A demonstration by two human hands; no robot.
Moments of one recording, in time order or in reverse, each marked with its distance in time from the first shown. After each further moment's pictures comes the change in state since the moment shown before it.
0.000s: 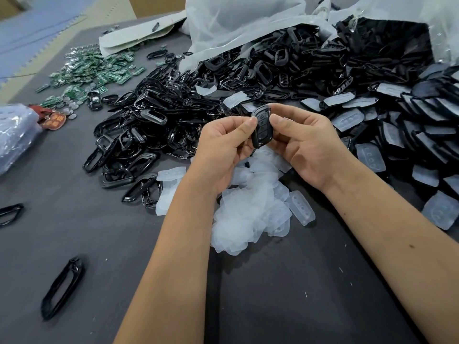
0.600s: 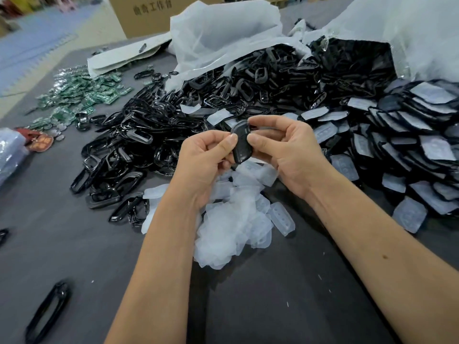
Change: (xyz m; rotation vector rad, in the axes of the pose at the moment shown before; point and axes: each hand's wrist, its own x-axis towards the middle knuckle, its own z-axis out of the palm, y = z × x) left_hand -0.002 0.006 -0.004 0.158 0.021 0.046; right_hand -0.004 -0.006 0.002 -0.145 0.053 -0.123
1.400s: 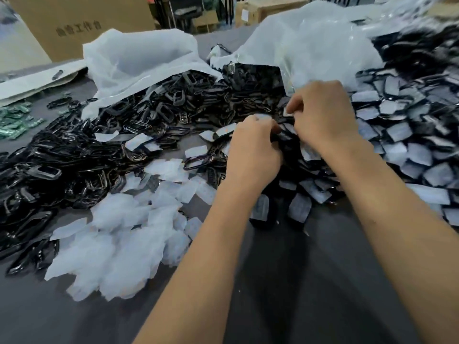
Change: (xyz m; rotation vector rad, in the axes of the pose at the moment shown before) left_hand 0.005 0.004 0.214 0.921 -0.203 0.545; right_hand -0.023 -0.135 -0.142 -1.658 0.497 -0.255
